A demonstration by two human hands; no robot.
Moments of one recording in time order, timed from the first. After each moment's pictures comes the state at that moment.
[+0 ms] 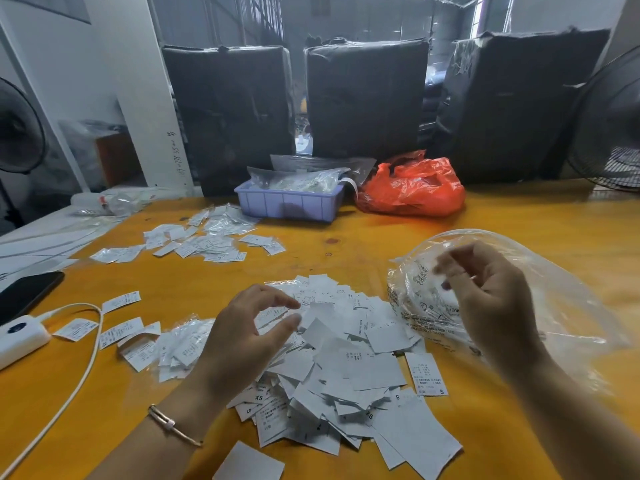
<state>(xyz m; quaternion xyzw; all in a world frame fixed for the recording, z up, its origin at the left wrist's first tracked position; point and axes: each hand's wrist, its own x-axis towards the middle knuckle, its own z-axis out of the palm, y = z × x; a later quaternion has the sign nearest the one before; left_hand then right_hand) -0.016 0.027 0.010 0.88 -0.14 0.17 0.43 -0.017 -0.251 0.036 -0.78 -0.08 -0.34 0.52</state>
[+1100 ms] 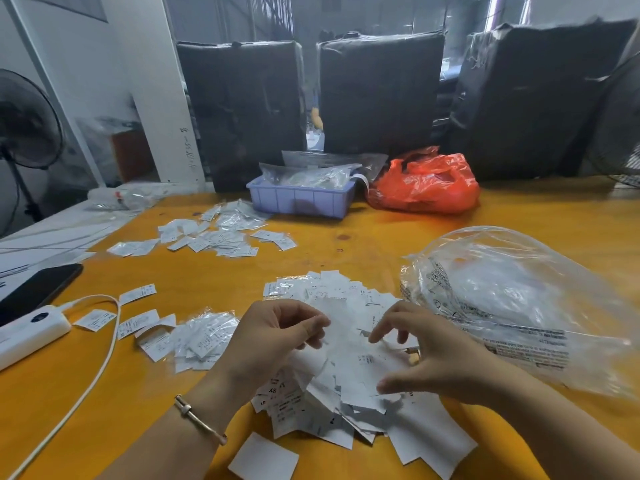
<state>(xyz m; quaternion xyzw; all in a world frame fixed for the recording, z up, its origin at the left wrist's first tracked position) -0.025 0.018 0.014 0.78 -0.10 0.00 0.62 -0.024 -0.226 0.013 -0.92 -0.24 0.04 0.32</state>
